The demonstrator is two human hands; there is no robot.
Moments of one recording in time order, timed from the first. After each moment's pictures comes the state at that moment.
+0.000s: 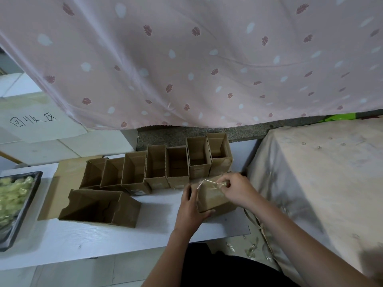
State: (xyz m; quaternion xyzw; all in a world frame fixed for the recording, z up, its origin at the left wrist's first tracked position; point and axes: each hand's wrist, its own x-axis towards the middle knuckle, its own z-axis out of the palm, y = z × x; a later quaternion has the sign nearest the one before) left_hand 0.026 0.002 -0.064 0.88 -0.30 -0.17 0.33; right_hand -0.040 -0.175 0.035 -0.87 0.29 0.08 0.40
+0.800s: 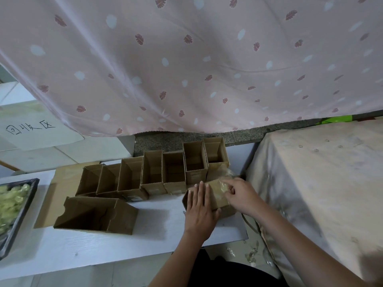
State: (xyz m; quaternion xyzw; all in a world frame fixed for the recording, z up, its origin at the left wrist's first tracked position) left_hand 0.006 -0.037 -0.058 0.90 -0.41 -0.11 0.06; right_hand -0.056 -0.195 0.025 -0.89 0.26 0.04 0.37
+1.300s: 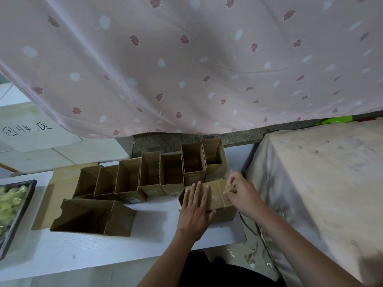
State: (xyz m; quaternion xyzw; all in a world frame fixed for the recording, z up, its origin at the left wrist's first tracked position) left_hand 0.024 -0.030 -0.068 0.88 -0.46 -0.09 0.03; right_hand -0.060 -0.203 0.022 -0.87 0.31 0.00 0.38
